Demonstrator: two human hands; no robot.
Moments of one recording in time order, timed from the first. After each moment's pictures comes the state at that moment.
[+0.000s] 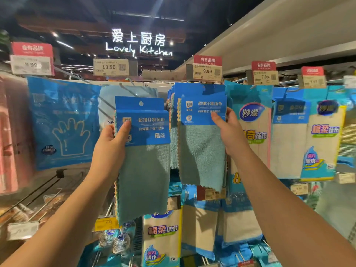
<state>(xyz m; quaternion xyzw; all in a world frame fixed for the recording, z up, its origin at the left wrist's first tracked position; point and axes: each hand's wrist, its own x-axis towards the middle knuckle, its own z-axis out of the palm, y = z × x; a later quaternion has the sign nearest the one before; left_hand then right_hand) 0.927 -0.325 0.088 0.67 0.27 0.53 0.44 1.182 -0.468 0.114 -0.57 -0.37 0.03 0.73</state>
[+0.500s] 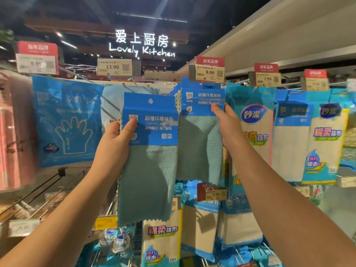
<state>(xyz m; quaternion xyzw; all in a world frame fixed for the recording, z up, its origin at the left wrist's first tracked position) 0.925 -0.330 0.092 0.67 0.23 0.53 0.47 1.187 -0.451 0.131 -0.54 -0.37 0.07 0.76</state>
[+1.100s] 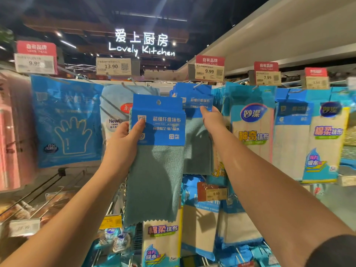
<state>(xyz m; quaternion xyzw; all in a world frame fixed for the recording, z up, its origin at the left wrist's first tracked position) 0.942 -0.342 0.094 0.68 0.20 0.51 0.49 1.199 -0.404 0.142 -0.75 -0.29 0.01 0.60</state>
